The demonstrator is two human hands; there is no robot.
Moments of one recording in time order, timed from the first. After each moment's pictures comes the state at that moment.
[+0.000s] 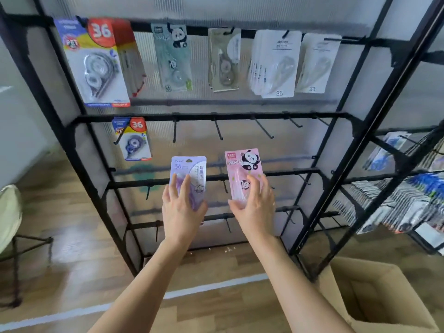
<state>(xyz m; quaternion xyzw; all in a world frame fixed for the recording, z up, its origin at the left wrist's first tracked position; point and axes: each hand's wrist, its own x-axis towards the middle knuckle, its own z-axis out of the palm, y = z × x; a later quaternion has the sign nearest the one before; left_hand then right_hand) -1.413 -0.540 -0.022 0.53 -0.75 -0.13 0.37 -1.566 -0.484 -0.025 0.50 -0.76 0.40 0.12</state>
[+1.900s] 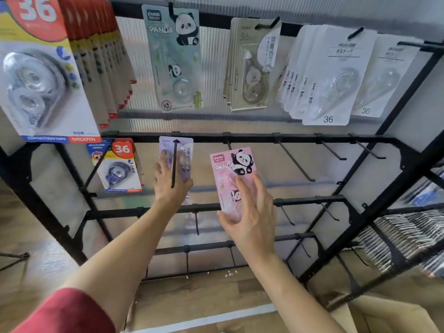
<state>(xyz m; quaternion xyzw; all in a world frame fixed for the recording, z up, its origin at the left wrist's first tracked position) -1.466 -0.802 -0.021 0.60 -0.74 -0.14 0.26 -1.589 -0.634 -0.012 0.57 -0.71 0.37 0.17</state>
